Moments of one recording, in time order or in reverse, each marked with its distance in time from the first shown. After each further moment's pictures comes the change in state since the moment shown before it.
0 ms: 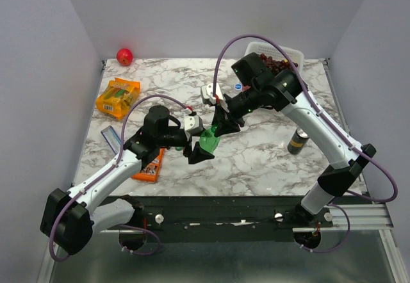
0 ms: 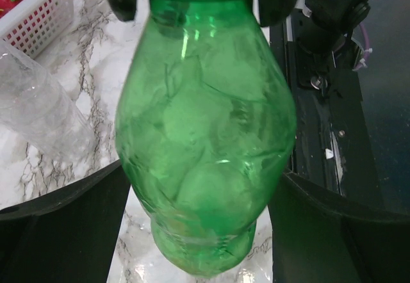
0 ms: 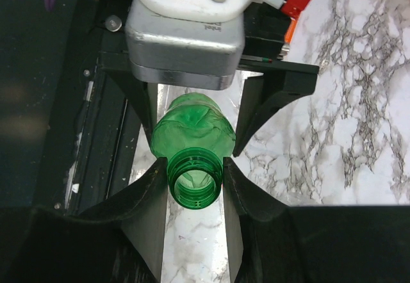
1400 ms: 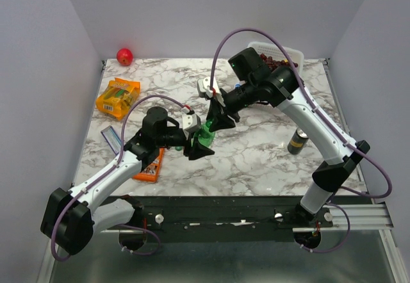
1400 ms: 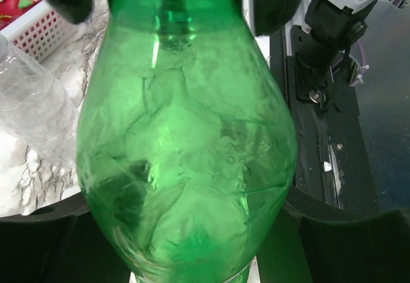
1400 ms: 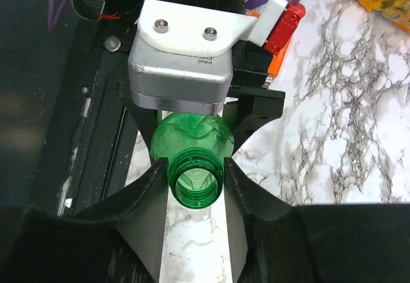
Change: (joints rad) left arm 0.017 0.001 -0.039 0.113 0.004 -0.082; right arm 0.001 0.054 0.081 0.019 -0.041 0.011
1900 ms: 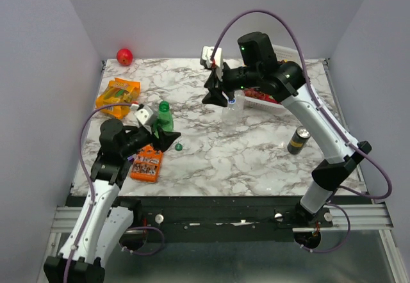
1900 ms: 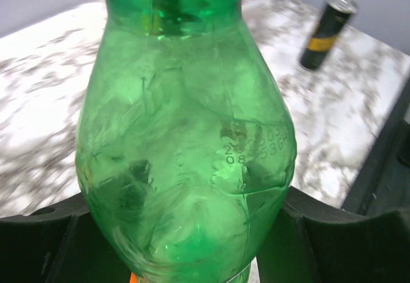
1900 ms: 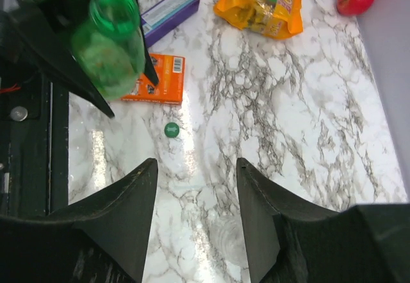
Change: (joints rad) left arm 0.392 -0.418 -0.068 -0.222 -0.197 -0.130; right arm -0.042 0.019 0.048 0.307 0.209 0.264
